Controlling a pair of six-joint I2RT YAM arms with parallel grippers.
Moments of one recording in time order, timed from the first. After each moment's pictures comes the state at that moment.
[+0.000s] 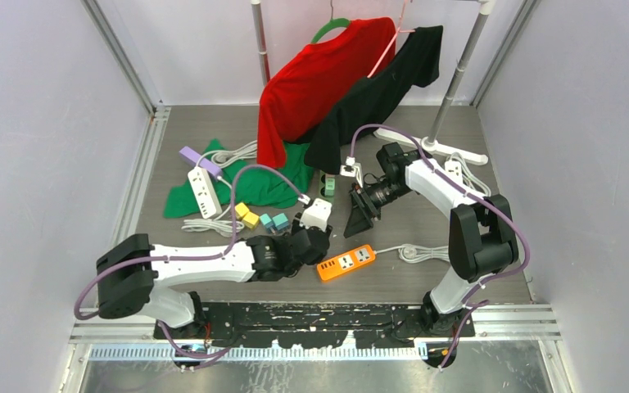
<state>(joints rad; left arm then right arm) -1.23 1.43 0.86 -0.18 -0.61 -0.53 0.31 1.66 1.18 -1.03 -1.06 -0.63</state>
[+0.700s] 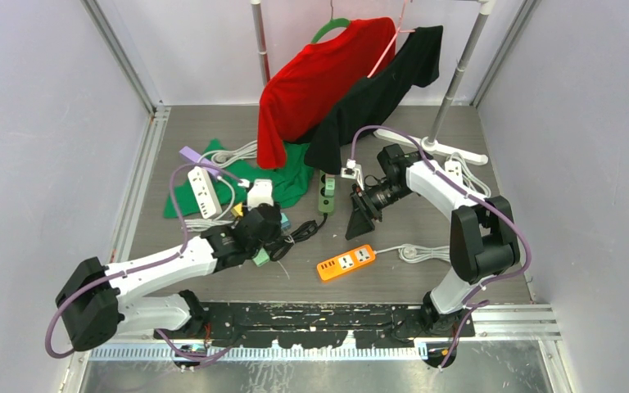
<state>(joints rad) -0.95 1.17 0.69 -0.27 -0.60 -0.60 0.31 1.64 1.16 -1.03 -1.05 -0.69</state>
